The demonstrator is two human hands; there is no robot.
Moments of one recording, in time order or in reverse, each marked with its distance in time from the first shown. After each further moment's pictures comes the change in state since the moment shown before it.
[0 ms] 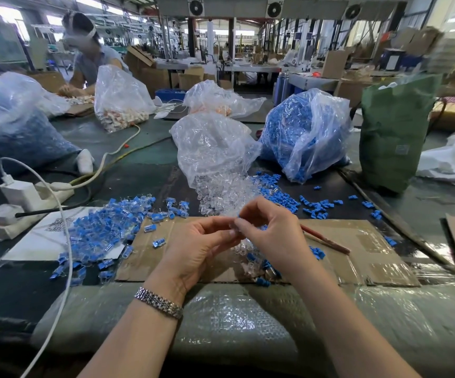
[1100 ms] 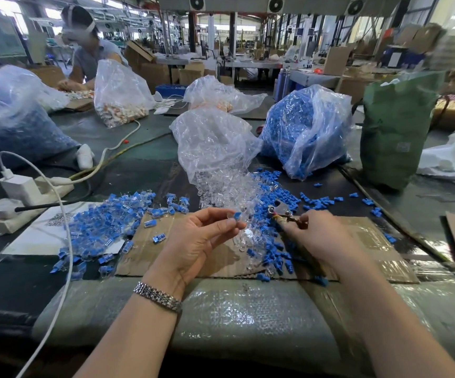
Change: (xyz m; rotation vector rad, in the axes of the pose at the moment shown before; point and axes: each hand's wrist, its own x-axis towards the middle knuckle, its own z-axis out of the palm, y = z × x) left_hand 0.007 -0.003 -0.014 -0.092 -0.070 0.037; right_hand 0.012 0.030 -0.058 -0.743 -0.169 0.565
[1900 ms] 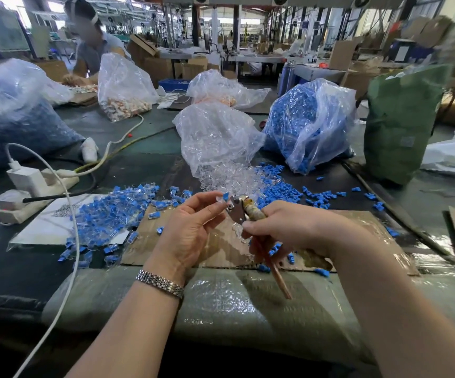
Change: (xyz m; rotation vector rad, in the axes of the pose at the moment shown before) left_hand 0.008 -0.001 -0.011 -0.009 0.073 0.132; right_hand -0.051 -0.058 -0.031 0.503 -0.606 -0.321
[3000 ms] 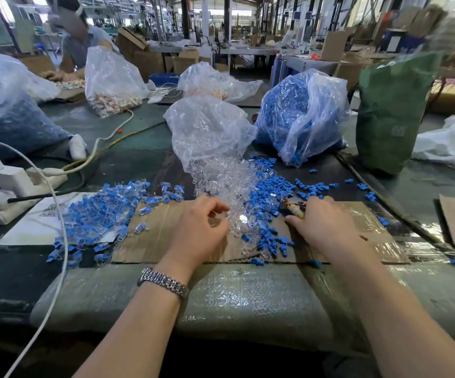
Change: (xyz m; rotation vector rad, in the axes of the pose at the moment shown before) left_hand -0.007 -0.016 0.014 1.359 -0.002 0.352; right_hand 0.023 0.079 -0.027 -0.711 0.653 0.362
